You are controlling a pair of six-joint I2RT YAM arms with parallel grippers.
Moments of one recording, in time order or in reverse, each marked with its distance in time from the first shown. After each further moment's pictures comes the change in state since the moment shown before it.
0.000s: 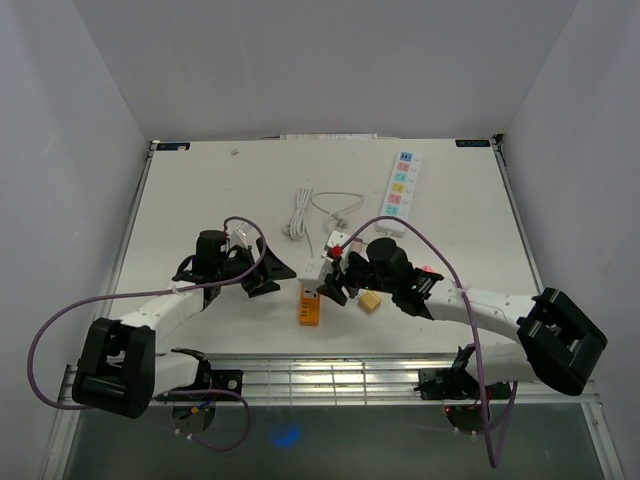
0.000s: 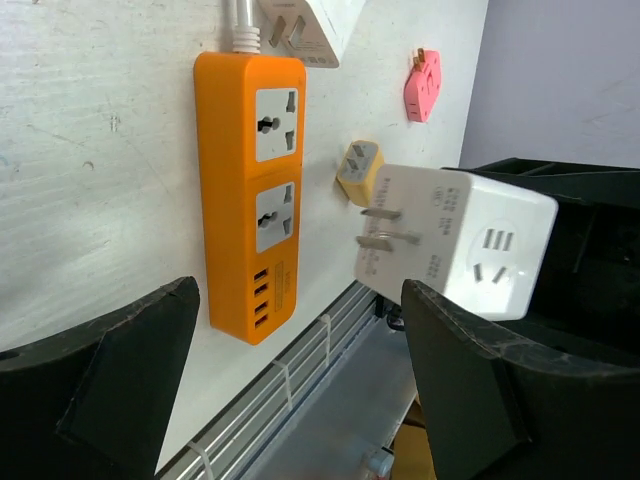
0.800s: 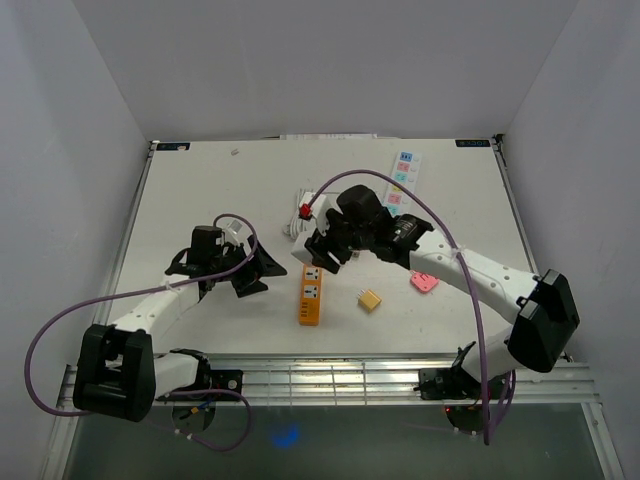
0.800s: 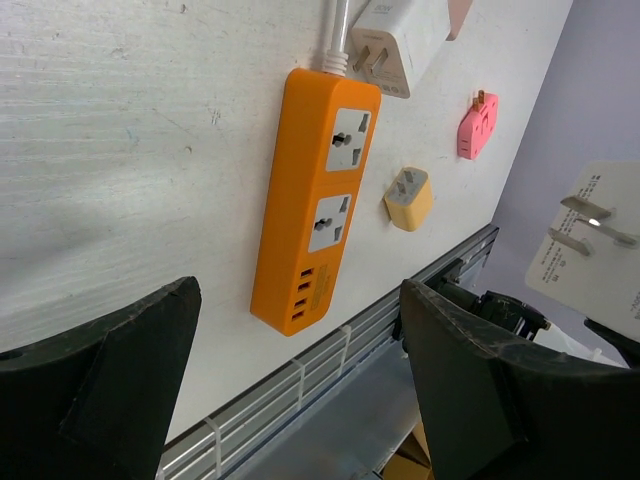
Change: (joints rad) left arm 0.053 -0.033 0.091 -0.277 -0.122 0.052; right arm -0.016 0.130 0.581 -0.695 0.068 -0.113
